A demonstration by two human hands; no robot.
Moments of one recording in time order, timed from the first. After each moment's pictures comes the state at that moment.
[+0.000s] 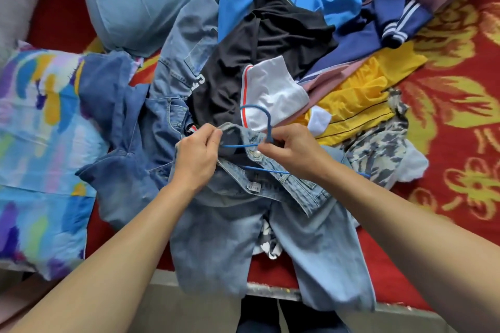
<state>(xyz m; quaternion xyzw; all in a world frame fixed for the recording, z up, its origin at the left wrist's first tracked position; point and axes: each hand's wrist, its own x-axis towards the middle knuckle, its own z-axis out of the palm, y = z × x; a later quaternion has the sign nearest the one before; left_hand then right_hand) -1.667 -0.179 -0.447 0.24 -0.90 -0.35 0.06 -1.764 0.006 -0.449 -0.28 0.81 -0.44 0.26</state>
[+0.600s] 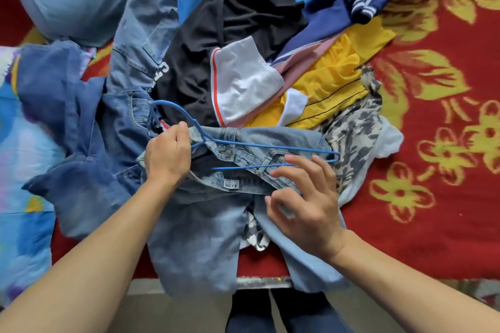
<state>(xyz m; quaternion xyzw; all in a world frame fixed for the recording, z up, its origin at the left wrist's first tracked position) -1.672 -0.186 -0.489 0.30 -0.92 -0.26 0.02 -1.659 0.075 -0.465 -0.35 0.86 -0.32 -0.18</state>
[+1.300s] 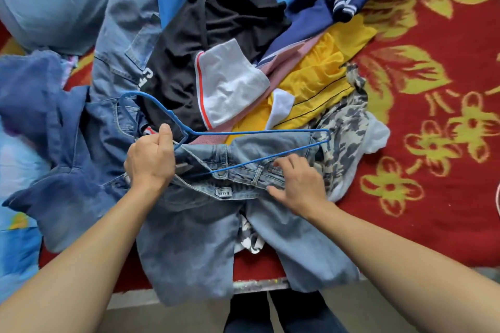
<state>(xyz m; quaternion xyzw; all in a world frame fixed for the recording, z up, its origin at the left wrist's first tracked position) -1.677 -0.186 -0.483 0.35 -0.90 -0.25 0.03 -1.694 0.093 -0.553 -0.19 0.97 -0.09 0.15</state>
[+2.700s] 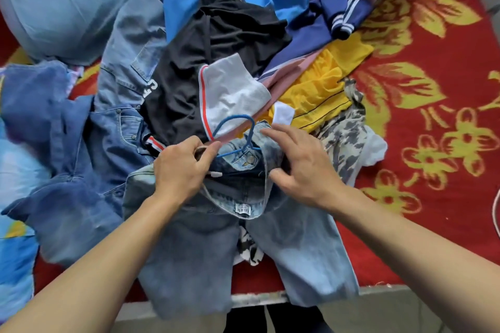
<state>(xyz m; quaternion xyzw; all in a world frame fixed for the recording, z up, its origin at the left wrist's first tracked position) -1.687 -0.152 -0.468 0.21 -0.95 -0.24 0.01 -1.740 0.076 -0.456 -0.27 0.92 -0.27 0.11</state>
